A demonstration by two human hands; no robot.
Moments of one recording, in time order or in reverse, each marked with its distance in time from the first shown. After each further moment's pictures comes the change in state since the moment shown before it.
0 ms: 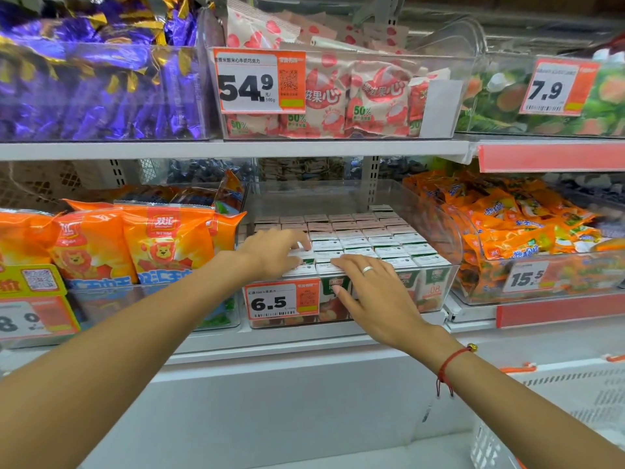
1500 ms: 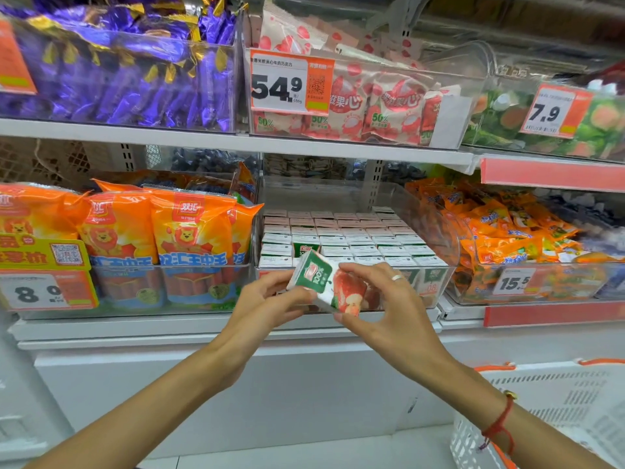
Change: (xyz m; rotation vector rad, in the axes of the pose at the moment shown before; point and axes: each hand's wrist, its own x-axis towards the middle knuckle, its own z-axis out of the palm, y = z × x) left_hand -0.121 0.031 0.041 -1.486 0.227 -0.234; right_hand -0.050 -0.051 -0.048 0.506 0.153 0.111
